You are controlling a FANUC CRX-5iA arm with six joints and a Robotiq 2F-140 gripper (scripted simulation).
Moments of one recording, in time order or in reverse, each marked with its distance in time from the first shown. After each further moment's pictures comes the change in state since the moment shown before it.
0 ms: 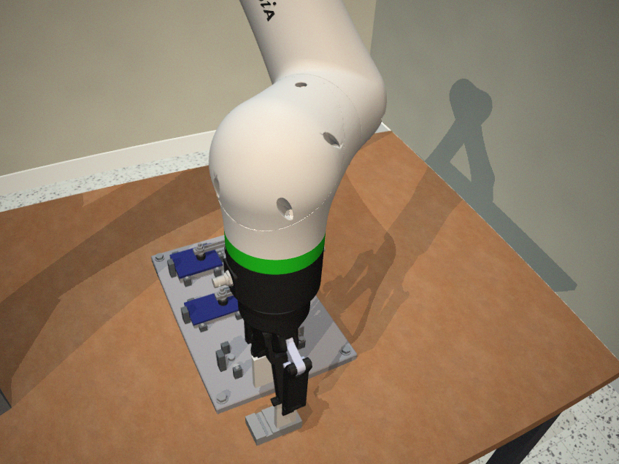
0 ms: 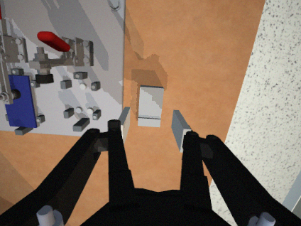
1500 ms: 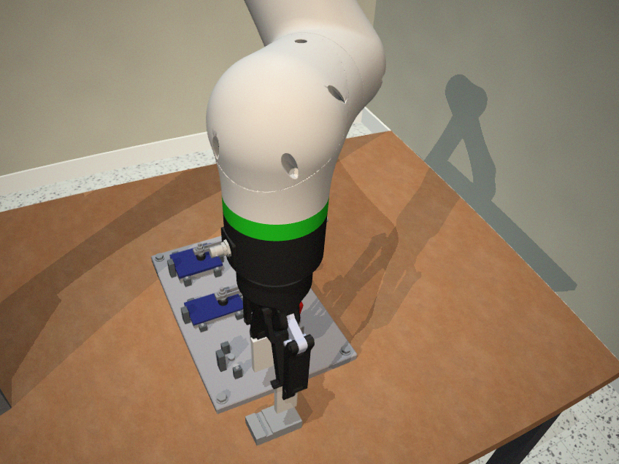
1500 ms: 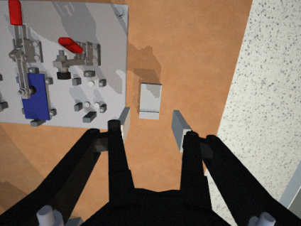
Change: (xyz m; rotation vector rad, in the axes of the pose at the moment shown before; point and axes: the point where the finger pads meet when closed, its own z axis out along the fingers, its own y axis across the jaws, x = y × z) arm 0.000 0.000 -0.038 0.000 0.000 0.000
